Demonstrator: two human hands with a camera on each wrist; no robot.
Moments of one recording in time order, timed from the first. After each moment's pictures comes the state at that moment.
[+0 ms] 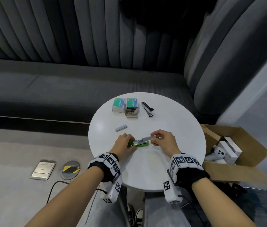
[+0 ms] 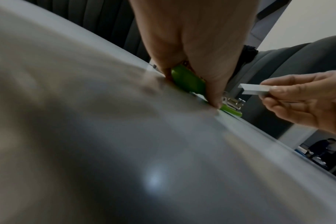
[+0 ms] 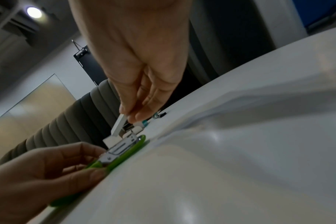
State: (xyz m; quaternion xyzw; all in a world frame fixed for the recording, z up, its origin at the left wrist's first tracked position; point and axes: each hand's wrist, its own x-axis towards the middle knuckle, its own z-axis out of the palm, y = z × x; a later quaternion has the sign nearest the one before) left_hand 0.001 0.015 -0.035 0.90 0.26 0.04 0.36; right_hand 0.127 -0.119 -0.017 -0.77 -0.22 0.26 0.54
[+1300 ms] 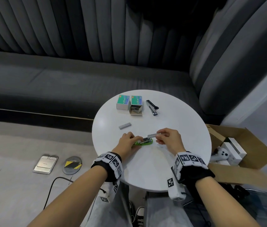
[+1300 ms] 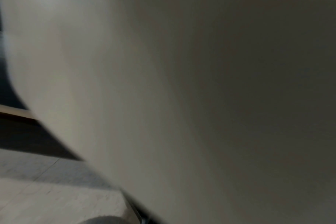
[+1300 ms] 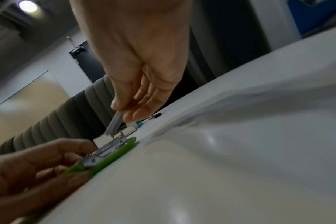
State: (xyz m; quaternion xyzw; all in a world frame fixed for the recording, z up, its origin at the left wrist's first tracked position) left_hand -0.004 0.012 -0.048 0.92 0.21 0.08 0.31; right_hand 0.132 -0.113 -0.015 -0.78 -0.19 0.26 0.54
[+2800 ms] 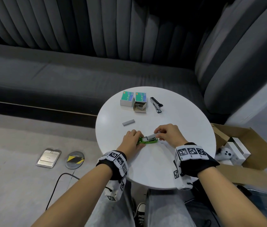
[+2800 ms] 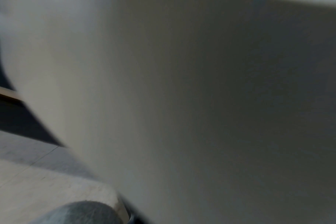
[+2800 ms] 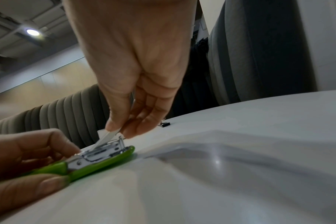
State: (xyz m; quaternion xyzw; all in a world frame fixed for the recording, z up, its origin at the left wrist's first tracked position) left_hand -0.005 0.006 -0.049 0.91 0.24 0.11 0.33; right_hand 0.136 -0.098 -0.001 -0.84 -0.35 0.26 0.32
